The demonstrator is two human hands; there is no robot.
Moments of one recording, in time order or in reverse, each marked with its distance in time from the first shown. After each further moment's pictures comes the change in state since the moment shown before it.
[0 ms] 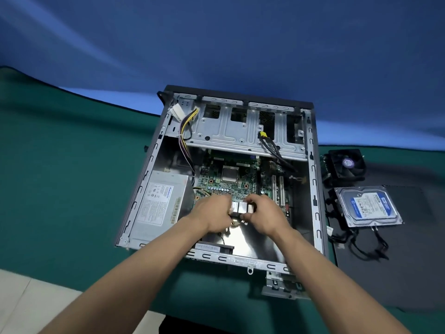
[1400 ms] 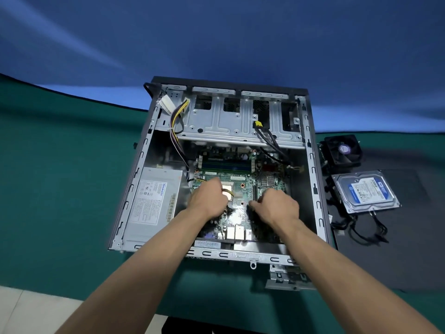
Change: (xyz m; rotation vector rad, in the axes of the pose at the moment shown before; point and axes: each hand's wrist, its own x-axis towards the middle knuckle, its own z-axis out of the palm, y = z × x) left_hand 0.018 -0.005 0.002 -0.251 0.125 -0.186; right_hand -0.004 0.002 -0.008 -0.302 0.087 0.238
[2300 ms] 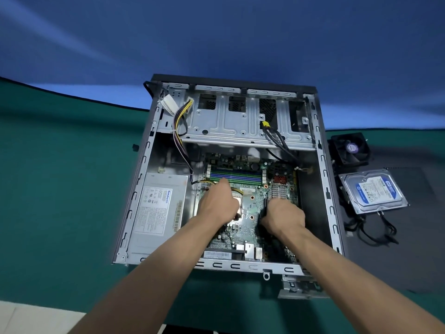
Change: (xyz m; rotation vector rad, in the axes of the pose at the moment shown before) left_hand -0.002 0.006 -0.002 -0.029 0.021 0.050; right_hand -0.007 -0.011 0.004 -0.134 -0.124 0.077
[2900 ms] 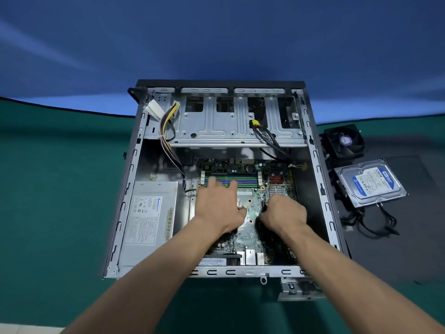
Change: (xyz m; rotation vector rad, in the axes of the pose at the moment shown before) left_hand -0.001 0.010 0.004 0.705 0.085 0.262; right_hand 0.008 0.008 0.000 0.078 0.074 0.039
